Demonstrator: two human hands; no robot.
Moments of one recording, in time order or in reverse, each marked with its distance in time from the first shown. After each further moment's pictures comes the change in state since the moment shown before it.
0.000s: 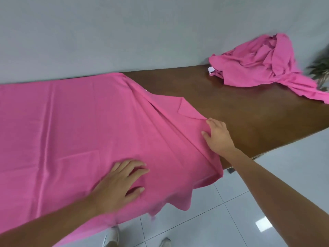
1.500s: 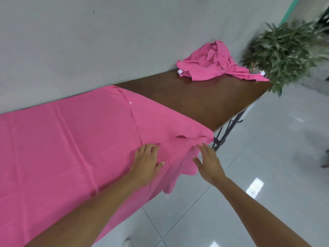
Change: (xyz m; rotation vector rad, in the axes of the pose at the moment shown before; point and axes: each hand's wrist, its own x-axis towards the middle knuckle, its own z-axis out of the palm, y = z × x) left_hand -0.038 0.000 -0.022 0.002 0.030 -0.006; right_hand -0.254 -0.156 0.043 0.120 0.055 0.339
